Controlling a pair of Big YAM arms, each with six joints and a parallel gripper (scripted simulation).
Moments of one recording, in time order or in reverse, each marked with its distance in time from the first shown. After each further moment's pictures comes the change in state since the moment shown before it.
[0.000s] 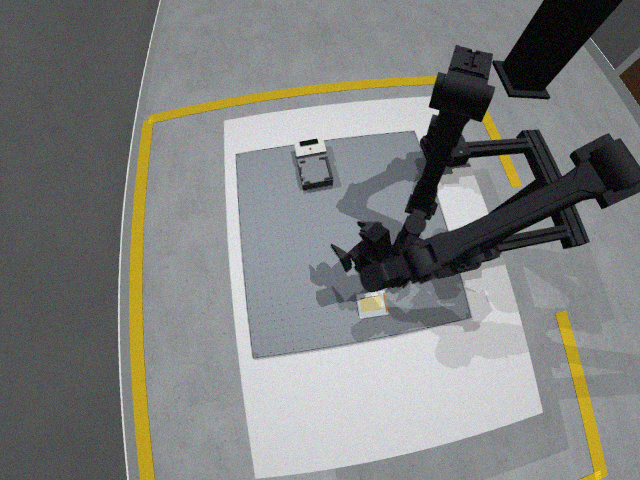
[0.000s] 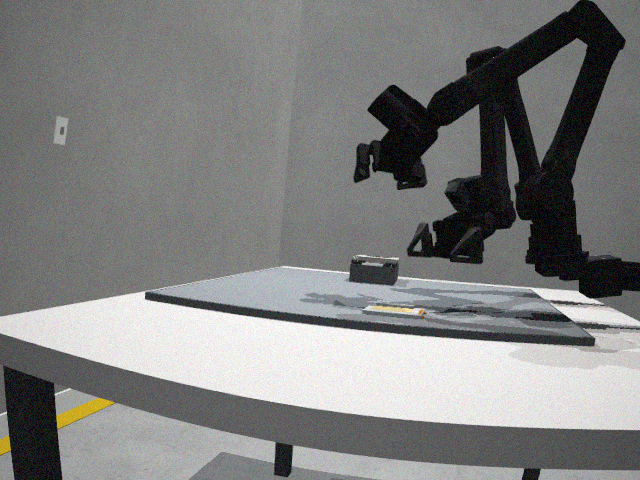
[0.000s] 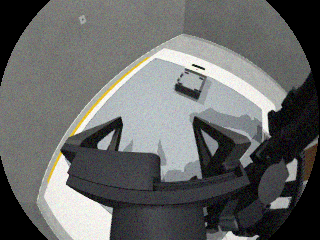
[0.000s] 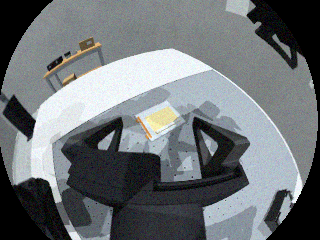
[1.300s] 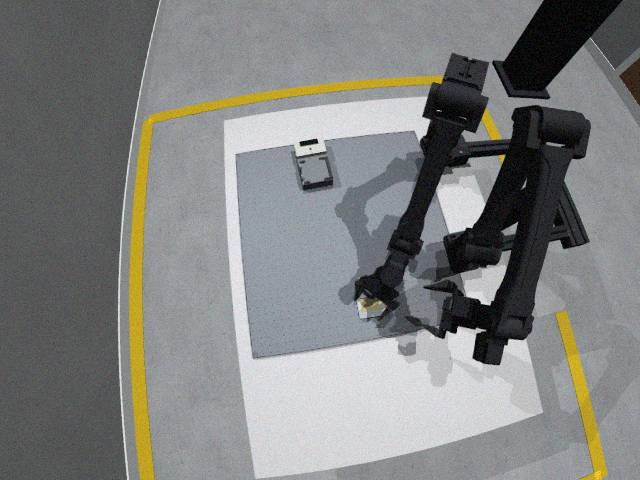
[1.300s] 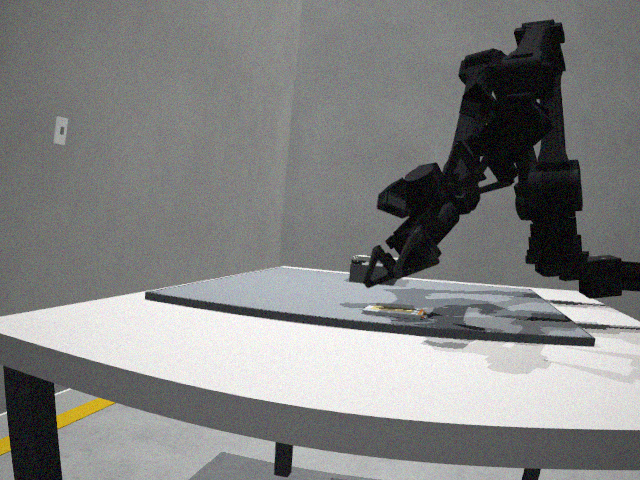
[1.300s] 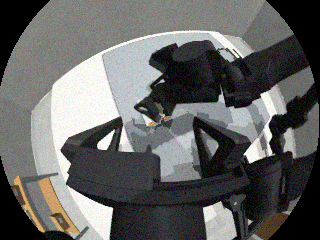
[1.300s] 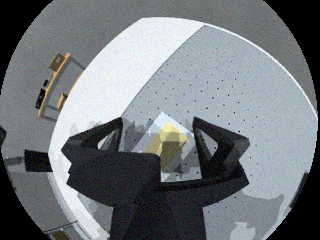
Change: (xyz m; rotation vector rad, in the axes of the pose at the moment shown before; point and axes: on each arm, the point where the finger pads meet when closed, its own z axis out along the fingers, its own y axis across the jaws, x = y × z) left arm 0.136 -0.023 -0.232 -0.408 0.228 -0.372; right arm 0.006 -0.021 0.111 0.131 0.307 0.403
